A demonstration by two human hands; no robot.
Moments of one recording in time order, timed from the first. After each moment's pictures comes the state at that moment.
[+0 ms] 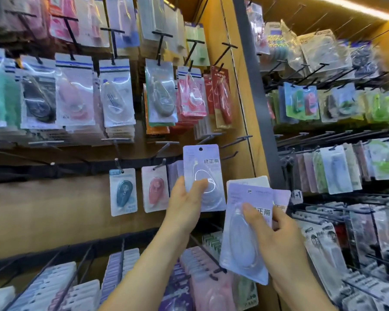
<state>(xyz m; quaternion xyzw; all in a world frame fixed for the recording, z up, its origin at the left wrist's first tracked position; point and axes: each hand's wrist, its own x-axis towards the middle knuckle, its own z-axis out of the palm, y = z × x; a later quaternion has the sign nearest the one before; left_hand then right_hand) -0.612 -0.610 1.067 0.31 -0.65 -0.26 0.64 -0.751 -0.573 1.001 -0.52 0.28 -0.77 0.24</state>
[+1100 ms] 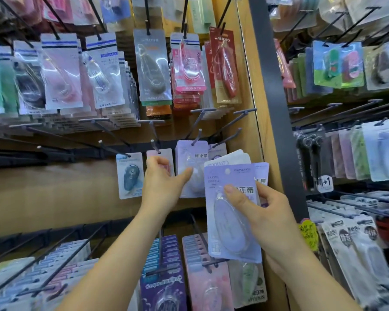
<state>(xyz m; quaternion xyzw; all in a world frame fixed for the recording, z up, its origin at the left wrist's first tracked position) -0.593 -0.654 1.076 0.52 -0.56 -0.02 0.65 -0.773 -0.619 1.010 -0.62 0.15 -0.68 0.37</state>
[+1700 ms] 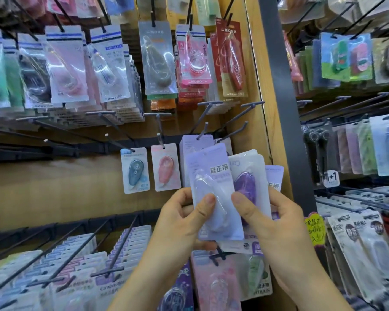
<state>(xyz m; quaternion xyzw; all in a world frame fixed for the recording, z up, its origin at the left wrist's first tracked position) -0.613 -0.577 1.013 0.34 -0.65 -0.29 0.62 -0.764 -0.605 0.989 -0.59 0.13 -0.72 0.34</state>
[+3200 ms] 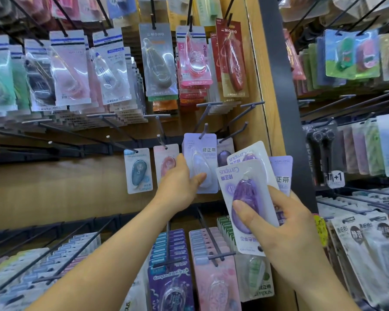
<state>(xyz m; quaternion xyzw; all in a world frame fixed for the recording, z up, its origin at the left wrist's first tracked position) -0.589 -0.674 1.073 0.58 -0.68 0.10 0.45 -0.777 -0.603 0.989 -0.65 0.23 -0.71 0.14</state>
